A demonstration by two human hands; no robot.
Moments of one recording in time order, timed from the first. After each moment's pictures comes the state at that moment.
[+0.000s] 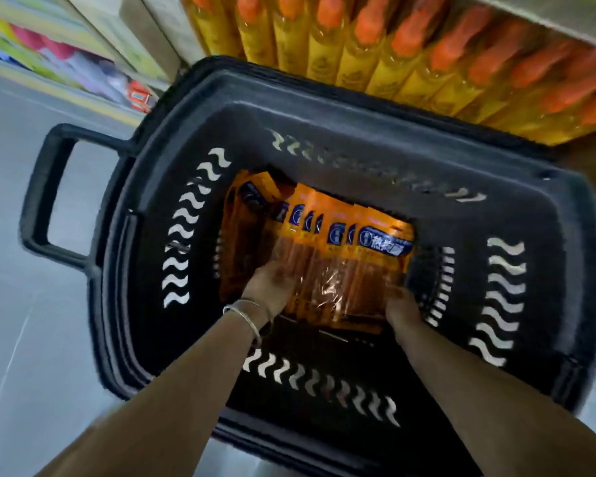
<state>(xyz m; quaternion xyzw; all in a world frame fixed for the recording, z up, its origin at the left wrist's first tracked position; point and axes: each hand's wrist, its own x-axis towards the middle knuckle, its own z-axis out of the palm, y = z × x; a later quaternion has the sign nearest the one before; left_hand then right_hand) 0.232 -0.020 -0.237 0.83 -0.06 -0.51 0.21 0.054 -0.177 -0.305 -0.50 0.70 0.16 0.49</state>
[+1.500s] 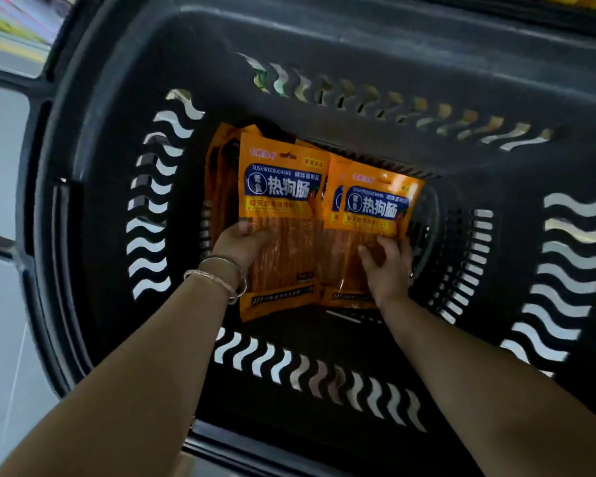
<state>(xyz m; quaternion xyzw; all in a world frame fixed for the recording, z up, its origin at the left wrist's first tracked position) 0.265 0.004 -0.304 0.76 0.15 -0.50 0.38 0.067 -0.138 -0.358 -0.67 0.61 0.10 0.41</state>
